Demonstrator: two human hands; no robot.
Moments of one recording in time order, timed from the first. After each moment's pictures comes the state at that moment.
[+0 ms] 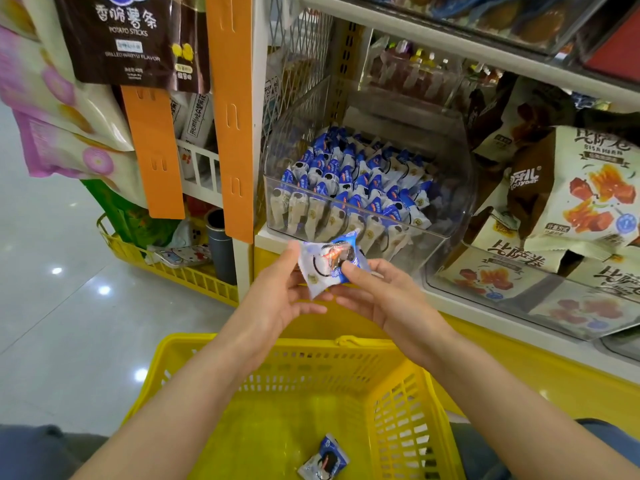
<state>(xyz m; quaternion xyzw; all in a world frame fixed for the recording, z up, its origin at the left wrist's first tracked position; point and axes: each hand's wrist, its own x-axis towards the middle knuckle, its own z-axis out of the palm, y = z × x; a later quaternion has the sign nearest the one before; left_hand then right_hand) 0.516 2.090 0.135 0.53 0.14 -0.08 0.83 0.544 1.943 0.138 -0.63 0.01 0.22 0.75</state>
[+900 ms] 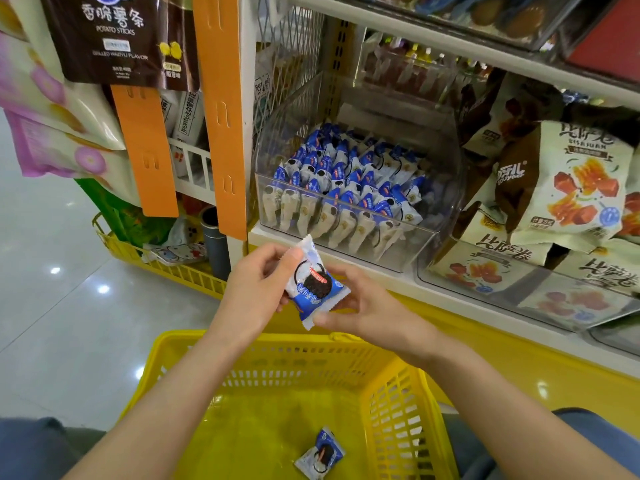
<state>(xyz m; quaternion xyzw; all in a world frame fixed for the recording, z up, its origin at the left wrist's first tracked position) 0.520 2.100 0.118 0.75 0.07 0.08 0.65 0.532 1.941 0.140 -0.80 -0.13 0.26 0.53</state>
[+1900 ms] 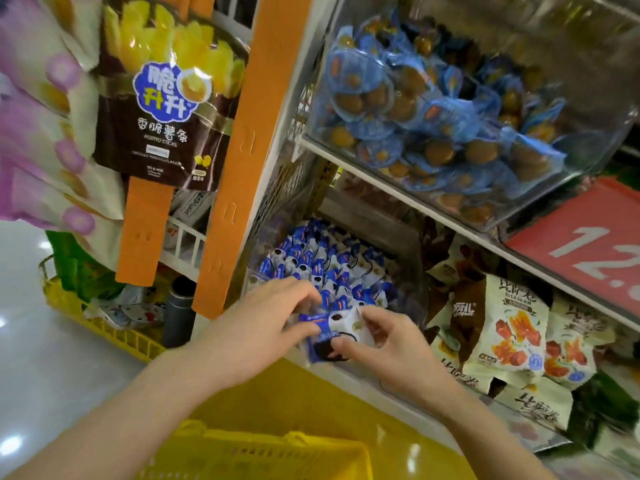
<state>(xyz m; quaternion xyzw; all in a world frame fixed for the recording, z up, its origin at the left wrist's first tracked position) 0.555 2.118 0.193 0.89 -0.19 0.11 0.39 0.569 1.927 0.228 -0.92 -0.21 0.05 0.34</state>
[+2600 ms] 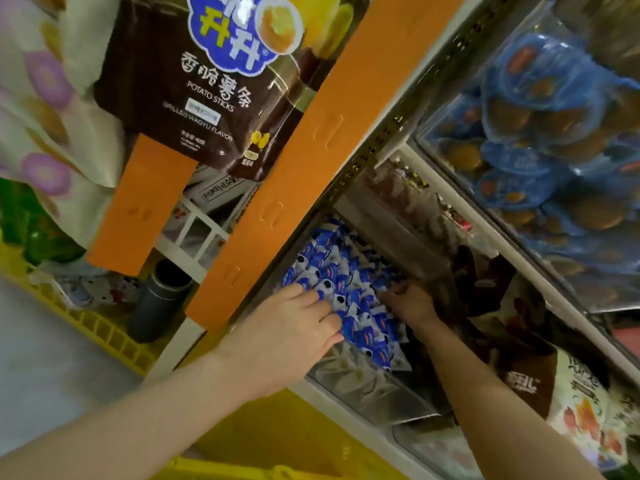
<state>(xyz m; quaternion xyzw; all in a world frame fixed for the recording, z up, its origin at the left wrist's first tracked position) 0.628 2.133 0.138 0.88 -0.29 0.32 0.22 0.755 1.934 0.188 -0.98 0.10 0.00 0.19</state>
